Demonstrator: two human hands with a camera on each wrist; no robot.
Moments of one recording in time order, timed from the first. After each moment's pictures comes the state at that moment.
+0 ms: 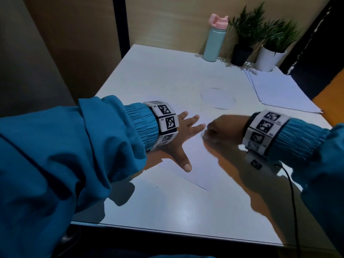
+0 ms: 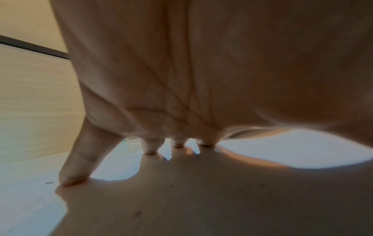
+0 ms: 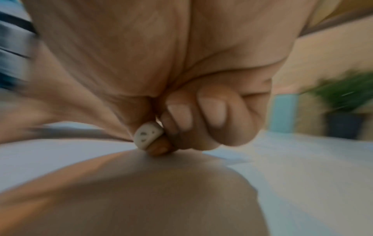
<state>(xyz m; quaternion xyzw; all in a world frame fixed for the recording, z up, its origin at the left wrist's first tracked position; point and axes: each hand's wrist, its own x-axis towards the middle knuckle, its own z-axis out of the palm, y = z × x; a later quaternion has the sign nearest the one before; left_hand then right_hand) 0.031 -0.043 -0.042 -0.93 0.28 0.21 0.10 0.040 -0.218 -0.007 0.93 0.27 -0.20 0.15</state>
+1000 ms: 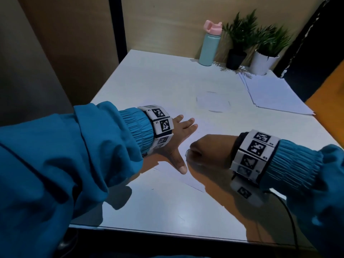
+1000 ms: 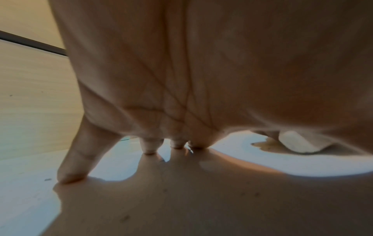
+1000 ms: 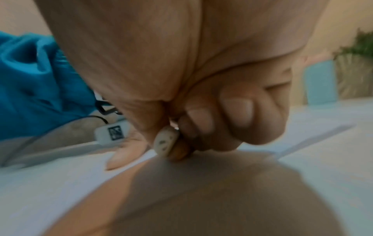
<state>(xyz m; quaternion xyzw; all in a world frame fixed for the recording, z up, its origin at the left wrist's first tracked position) 0.030 -0.043 -0.036 -0.93 0.28 0.21 0.11 -0.005 -0.203 -0.022 0.93 0.30 -0.20 0.11</state>
